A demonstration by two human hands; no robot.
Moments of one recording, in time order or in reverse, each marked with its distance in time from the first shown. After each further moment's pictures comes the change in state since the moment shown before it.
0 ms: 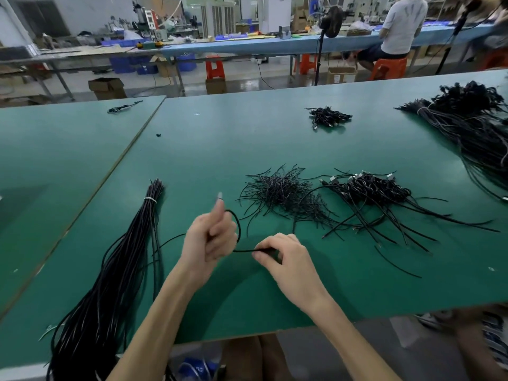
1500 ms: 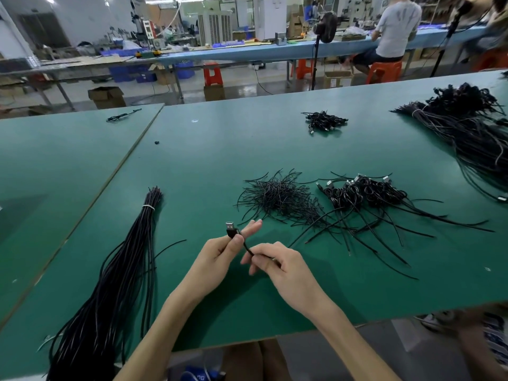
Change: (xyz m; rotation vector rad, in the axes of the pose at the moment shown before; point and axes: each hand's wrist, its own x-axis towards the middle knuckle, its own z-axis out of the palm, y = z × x) left_hand -0.007 -0.021 -0.008 0.930 -0.124 0.108; right_hand -0.001 0.003 -0.002 0.237 -0.135 -0.078
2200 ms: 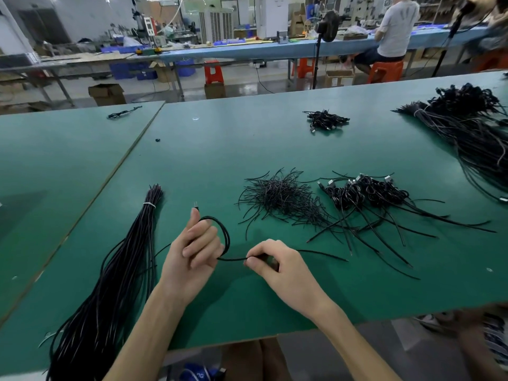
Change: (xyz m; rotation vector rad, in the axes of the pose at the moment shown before) left_hand -0.008 0.010 -0.025 -1.460 -0.102 -0.082; right_hand -0.001 -0.001 0.003 -0.090 0.018 0.048
